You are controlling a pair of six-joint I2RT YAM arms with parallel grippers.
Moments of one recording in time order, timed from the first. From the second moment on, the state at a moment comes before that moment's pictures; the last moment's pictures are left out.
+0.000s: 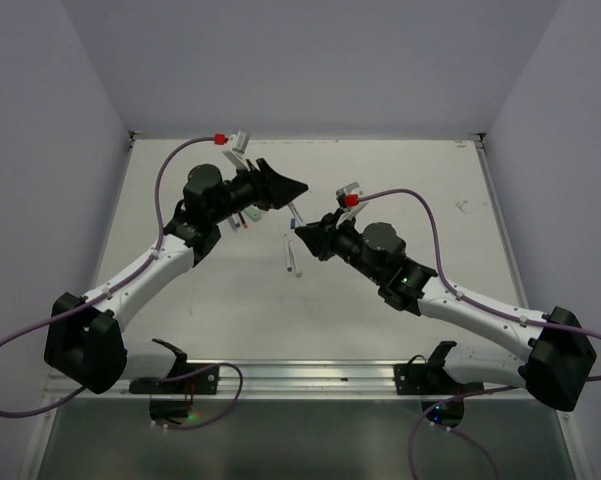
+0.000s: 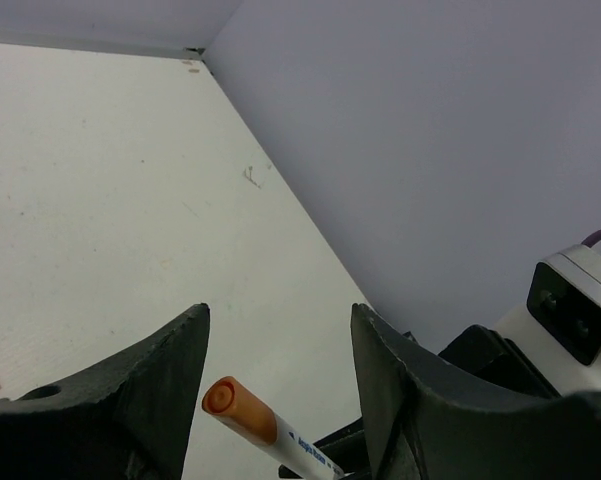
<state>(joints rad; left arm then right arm) -0.46 1.32 0.97 0.32 0.46 -0.75 0.88 1.16 0.75 0.34 0.09 0.37</state>
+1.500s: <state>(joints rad) -0.47 1.25 0.87 0.48 0.46 -0.86 0.81 1.16 0.68 0.53 -0.11 0.55</state>
